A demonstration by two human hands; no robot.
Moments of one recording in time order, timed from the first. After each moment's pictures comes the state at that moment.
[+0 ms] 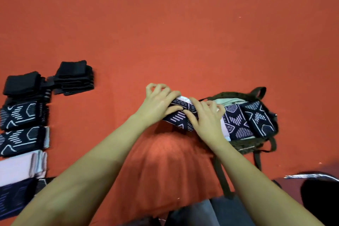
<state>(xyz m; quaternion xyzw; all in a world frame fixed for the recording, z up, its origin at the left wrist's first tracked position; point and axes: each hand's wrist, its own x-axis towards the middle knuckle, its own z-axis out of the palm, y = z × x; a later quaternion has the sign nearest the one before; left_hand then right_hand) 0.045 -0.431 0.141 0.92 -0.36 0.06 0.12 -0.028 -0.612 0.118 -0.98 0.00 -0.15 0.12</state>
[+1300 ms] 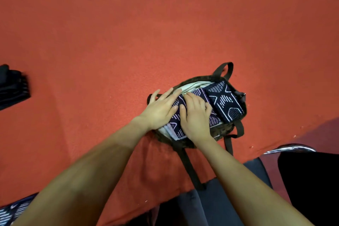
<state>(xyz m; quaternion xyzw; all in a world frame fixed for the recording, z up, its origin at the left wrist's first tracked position) 0.036 -0.599 0.064 0.88 -0.38 -0.24 0.18 -0.045 -0.724 0.068 -0.97 0.15 -0.07 0.19</state>
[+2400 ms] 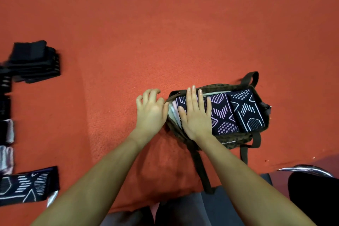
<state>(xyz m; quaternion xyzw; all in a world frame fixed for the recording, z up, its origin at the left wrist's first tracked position) 0.012 -0.525 0.069 0.98 -0.15 -0.01 0.15 -0.026 -0.679 0.056 -0.99 0.05 0.10 0.11</state>
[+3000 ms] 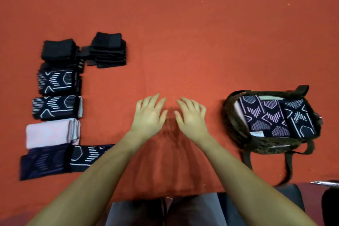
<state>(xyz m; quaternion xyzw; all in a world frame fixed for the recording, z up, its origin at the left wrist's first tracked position) -0.029 -0.314 0.090 0.98 -0.14 -0.04 0.12 -0.037 -0.477 0.084 -0.98 -0.08 0.06 0.19</state>
